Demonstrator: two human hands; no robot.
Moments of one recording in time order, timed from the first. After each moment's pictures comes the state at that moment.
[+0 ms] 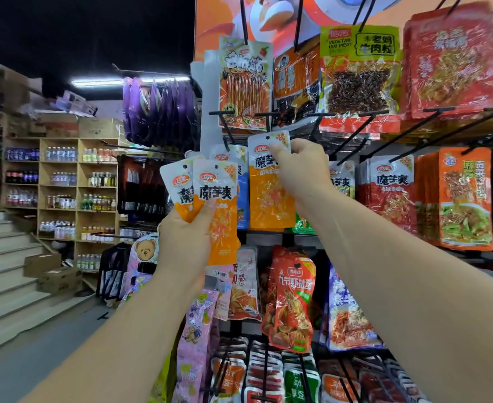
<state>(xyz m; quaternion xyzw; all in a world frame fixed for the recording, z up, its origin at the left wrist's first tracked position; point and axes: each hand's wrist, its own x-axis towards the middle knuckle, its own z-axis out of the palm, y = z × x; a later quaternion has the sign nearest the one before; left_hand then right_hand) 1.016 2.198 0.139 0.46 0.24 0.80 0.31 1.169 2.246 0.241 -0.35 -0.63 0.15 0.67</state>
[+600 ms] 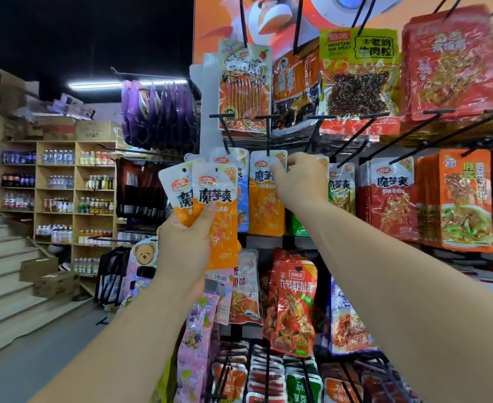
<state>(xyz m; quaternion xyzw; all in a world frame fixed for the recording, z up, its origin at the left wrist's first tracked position) 1.009 2.204 0.138 0.45 0.25 0.79 0.33 1.170 2.266 0.234 -0.48 -0.63 -0.02 0.60</state>
